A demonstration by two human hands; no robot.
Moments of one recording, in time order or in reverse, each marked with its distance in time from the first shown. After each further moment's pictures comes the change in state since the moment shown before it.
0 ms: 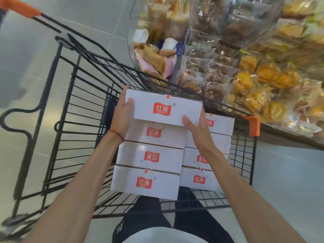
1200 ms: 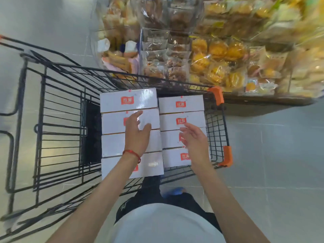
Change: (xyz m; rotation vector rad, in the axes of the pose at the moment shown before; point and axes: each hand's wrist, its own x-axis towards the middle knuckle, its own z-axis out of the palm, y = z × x) left_hand -0.147 -0.014 0.093 0.335 -0.046 0.064; right_hand -0.147 0.043 -0.030 0.364 0.432 0.199
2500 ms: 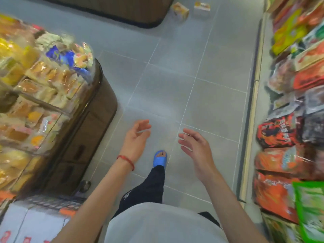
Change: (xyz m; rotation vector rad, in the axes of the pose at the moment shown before) left_hand -0.363 0.013 0.551 0.497 -1.231 0.426; right_hand -0.164 0.161 -0.575 0.914 0.871 -0.034
